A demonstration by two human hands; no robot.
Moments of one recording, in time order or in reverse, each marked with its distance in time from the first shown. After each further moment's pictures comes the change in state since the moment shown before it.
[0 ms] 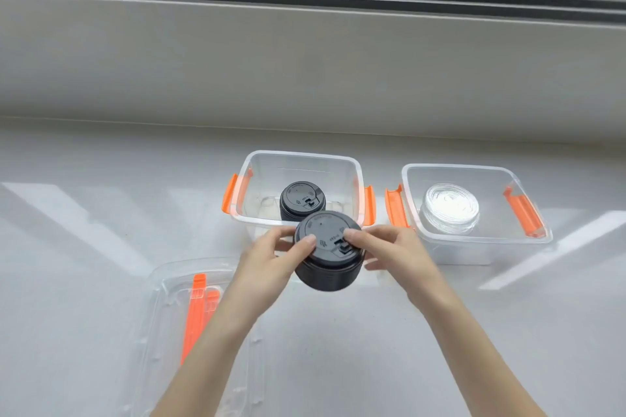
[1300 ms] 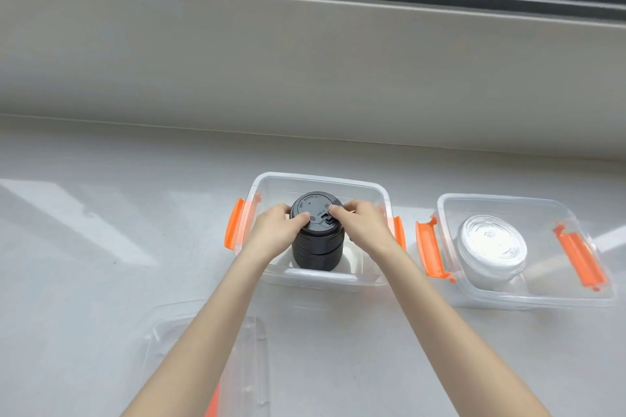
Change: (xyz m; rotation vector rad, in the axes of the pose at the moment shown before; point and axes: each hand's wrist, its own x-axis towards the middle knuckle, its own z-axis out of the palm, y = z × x) left_hand 0.164 -0.009 -0.015 0.338 -0.015 -0.120; right_hand 0.158 -0.008 0.049 -0.366 0.094 0.046
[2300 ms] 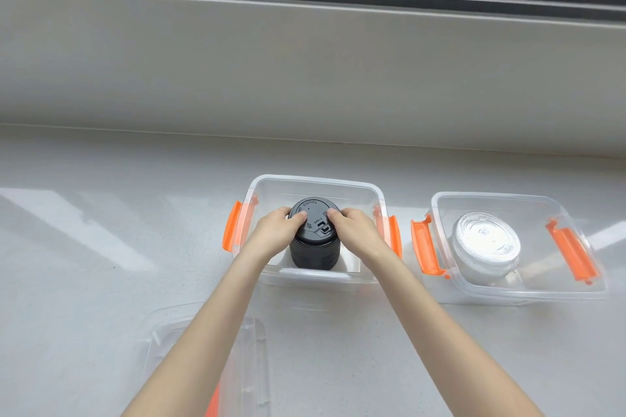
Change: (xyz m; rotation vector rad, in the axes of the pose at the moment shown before) left_hand 0.003 0.001 0.003 -0.022 -0.091 -0.055; right_hand 0.004 0.009 0.011 -0.005 -0.049 0.075
